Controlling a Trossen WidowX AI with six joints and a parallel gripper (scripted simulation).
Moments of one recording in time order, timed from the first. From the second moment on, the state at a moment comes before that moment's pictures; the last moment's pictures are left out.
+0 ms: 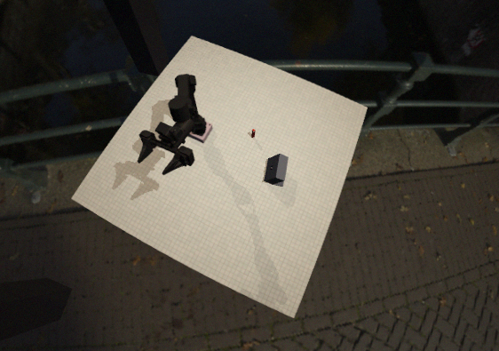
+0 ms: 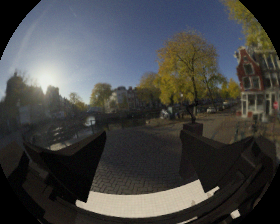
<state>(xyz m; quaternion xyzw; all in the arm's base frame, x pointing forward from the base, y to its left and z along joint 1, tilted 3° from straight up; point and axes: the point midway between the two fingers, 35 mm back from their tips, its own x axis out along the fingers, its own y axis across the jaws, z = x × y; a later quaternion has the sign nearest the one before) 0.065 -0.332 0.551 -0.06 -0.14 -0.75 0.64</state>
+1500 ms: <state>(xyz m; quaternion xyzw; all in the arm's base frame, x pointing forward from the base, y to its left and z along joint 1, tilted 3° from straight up) 0.319 -0.270 0.357 -0.06 0.22 -0.44 0.87</state>
